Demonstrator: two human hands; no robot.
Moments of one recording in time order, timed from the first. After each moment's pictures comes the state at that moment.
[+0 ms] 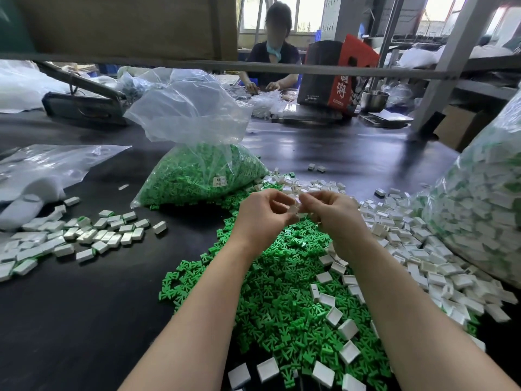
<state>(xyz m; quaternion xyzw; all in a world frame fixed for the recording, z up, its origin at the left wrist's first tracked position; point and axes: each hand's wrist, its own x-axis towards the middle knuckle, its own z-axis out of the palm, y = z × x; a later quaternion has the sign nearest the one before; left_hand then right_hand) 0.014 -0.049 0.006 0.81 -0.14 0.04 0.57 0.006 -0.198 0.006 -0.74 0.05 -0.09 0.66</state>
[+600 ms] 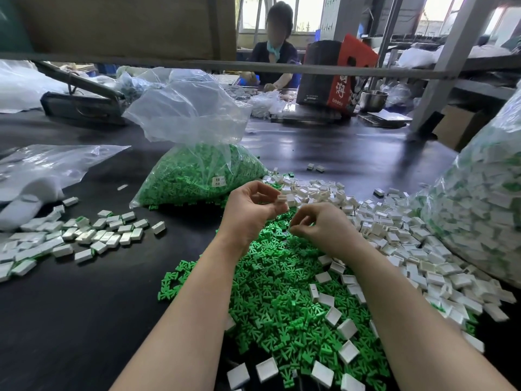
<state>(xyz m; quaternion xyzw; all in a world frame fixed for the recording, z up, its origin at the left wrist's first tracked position) 0.018 -0.037 0.009 0.69 -0.09 0.02 0.72 0.002 -0.201 0.002 -0.93 -0.06 -0.03 0.35</state>
